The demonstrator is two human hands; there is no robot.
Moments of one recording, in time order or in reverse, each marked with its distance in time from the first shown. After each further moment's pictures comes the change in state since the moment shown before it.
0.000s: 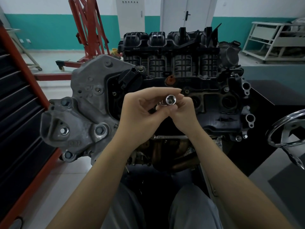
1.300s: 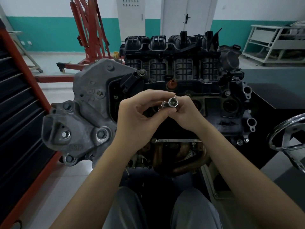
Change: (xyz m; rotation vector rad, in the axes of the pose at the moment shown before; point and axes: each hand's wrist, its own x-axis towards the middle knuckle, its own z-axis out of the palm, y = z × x) left_hand 0.000 -0.005 -0.008 0.091 0.044 0.069; right_hand 0.015 -0.016 -0.011 -0.132 -0.296 -0.065
